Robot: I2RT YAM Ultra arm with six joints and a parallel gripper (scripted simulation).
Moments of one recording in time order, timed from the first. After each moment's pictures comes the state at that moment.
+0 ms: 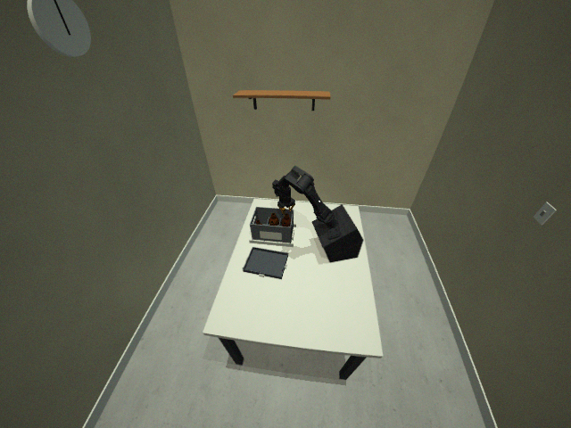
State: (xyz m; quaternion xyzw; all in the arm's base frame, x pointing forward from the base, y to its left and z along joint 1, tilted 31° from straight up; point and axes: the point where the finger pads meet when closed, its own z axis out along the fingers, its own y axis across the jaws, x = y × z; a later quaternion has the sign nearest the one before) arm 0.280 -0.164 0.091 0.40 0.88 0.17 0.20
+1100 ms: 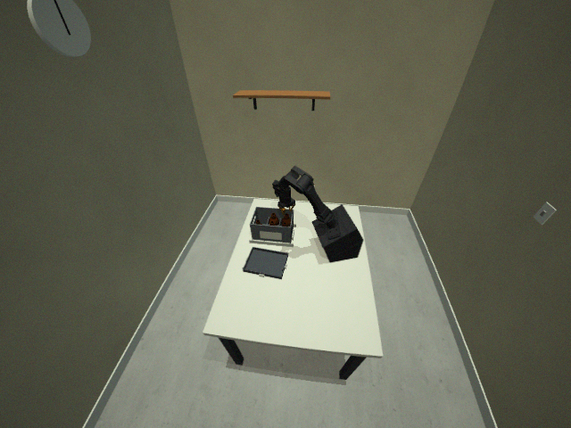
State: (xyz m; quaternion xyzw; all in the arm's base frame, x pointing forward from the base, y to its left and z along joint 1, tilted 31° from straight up) arm 0.280 -0.164 0.088 0.40 0.88 0.17 0.20
